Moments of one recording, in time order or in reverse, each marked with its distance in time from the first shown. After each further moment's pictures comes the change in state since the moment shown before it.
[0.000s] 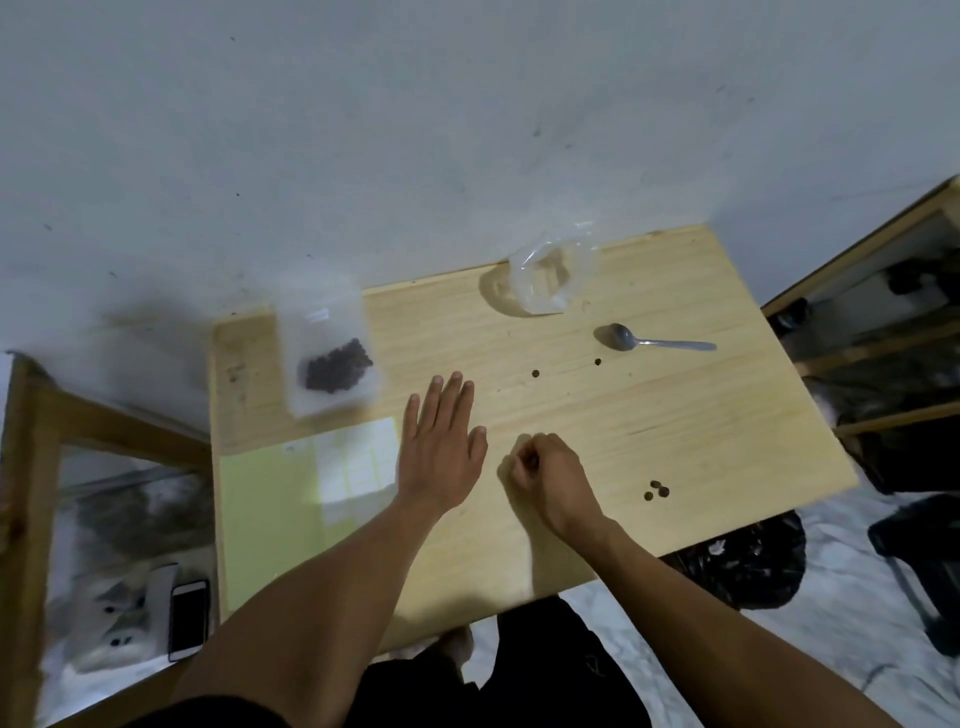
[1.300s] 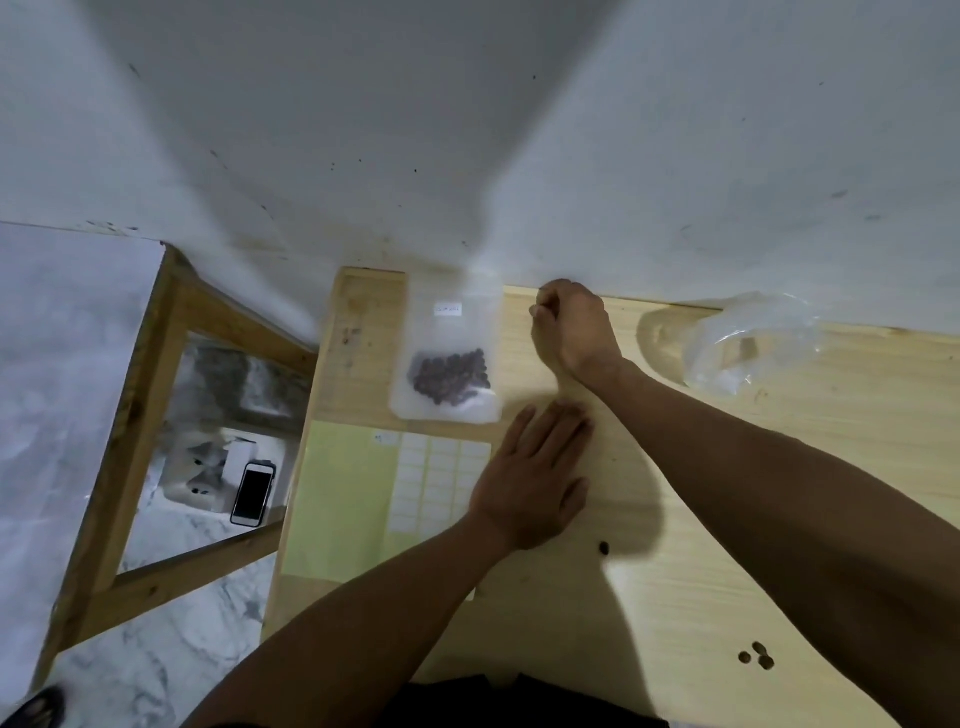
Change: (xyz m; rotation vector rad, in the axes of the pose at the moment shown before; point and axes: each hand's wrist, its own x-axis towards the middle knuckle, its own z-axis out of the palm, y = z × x) left_hand 0.025 -0.013 -0.007 -0.036 -0.096 0.070; right_hand 0.235 -0.141 0.056 -0.155 -0.162 -0.329
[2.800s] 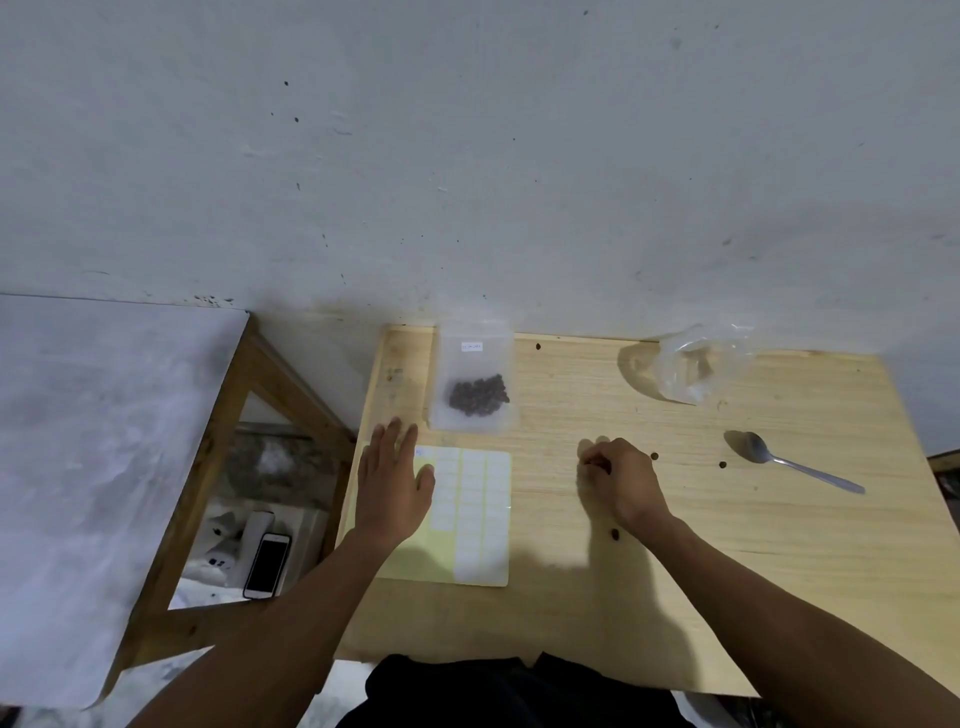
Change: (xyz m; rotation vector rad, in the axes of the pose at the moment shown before) left_hand -0.117 -0.120 -0.036 -0.171 0.205 -0.607; right_hand -0.188 0.023 -0.017 -0.028 0.031 0.112
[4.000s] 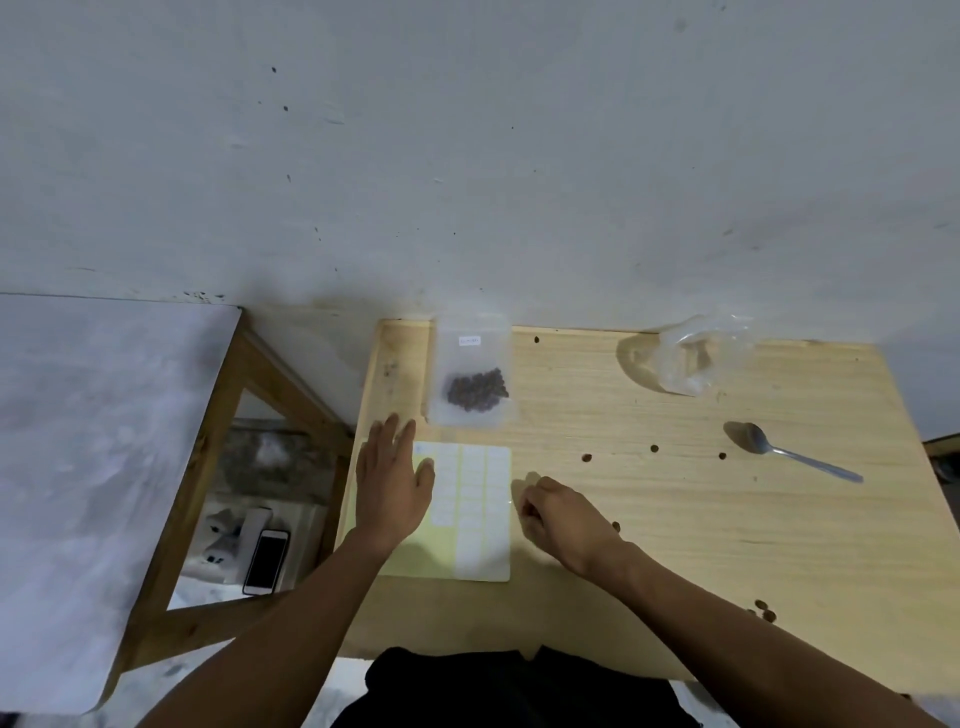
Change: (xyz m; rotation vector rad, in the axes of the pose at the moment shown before) left_hand 0.003 -0.002 0.002 -0.035 0.002 -0.003; right_hand -0.034 -0.033 0.049 -0.343 -0.339 -0.348
